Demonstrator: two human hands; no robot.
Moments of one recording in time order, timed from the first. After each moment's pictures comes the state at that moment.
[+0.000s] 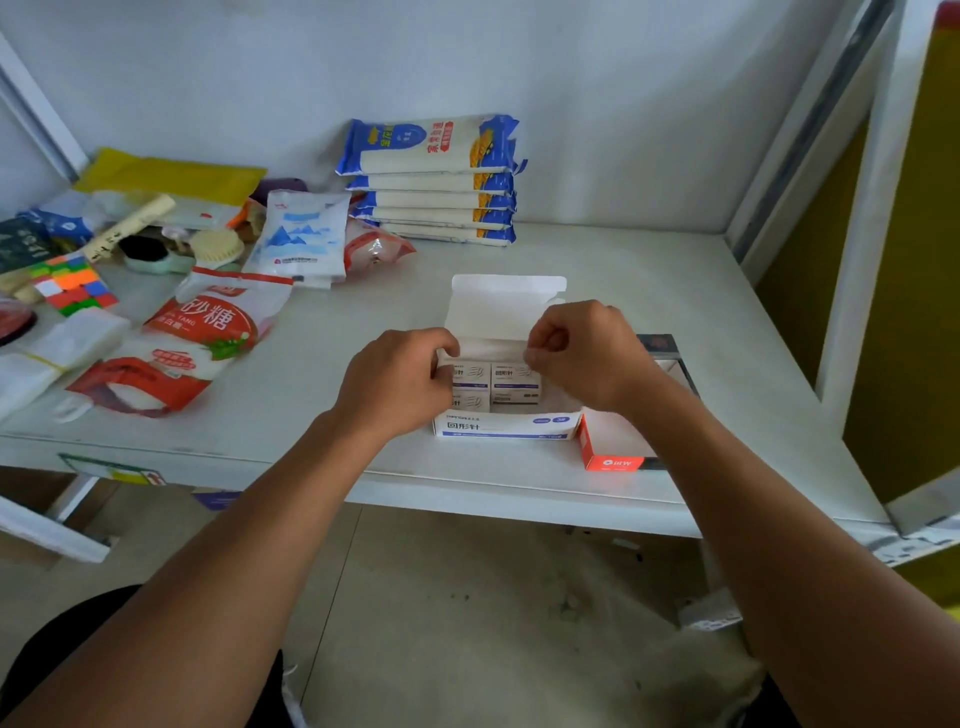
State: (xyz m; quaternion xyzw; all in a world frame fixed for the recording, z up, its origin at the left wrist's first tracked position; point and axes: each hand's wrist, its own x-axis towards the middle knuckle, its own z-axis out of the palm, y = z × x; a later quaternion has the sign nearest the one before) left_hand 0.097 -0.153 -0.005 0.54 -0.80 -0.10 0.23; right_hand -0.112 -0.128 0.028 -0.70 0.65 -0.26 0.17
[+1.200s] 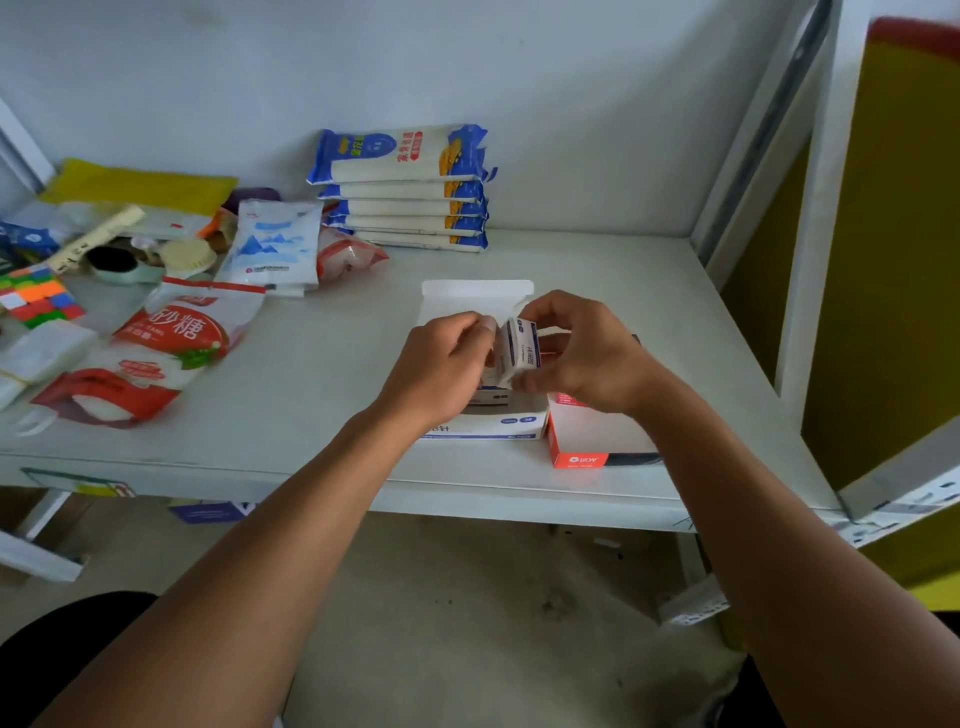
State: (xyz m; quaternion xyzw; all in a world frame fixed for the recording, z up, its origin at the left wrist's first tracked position) left_hand 0.034 -0.138 0.016 0.50 -0.73 -0.32 0.35; right_hand -0.137 -0.107 0.045 -0.66 0.58 -0.33 0.35
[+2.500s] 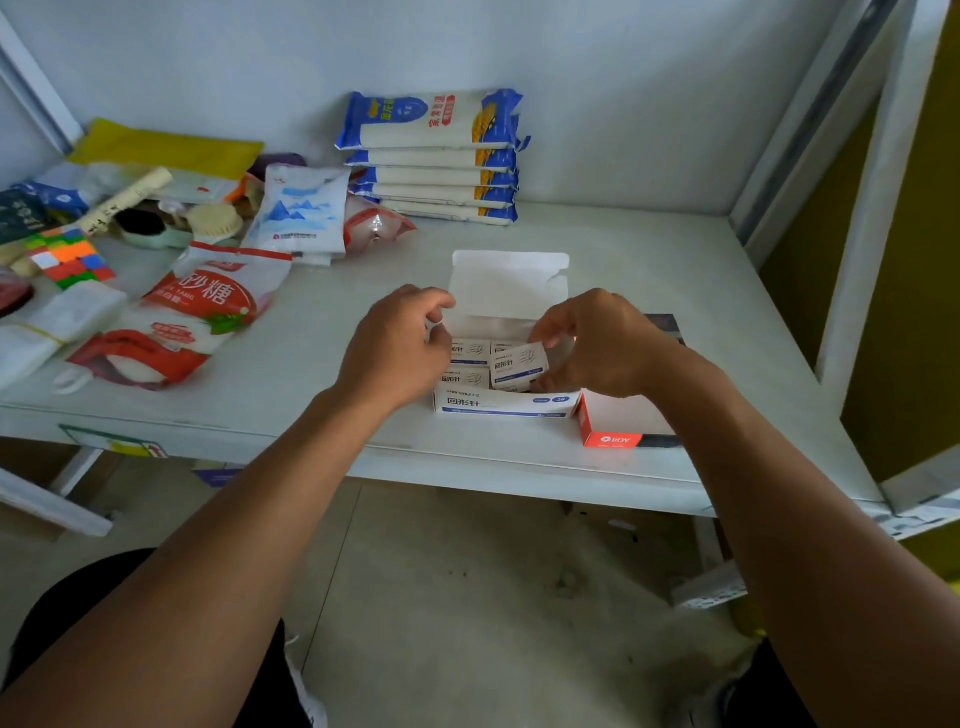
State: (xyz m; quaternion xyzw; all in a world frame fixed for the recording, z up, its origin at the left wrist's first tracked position) left_hand 0.093 -0.152 -0.005 0.54 -0.76 -0.13 0.33; right_hand -0.126 -0.118 0.032 -0.75 0.61 -0.14 0.20
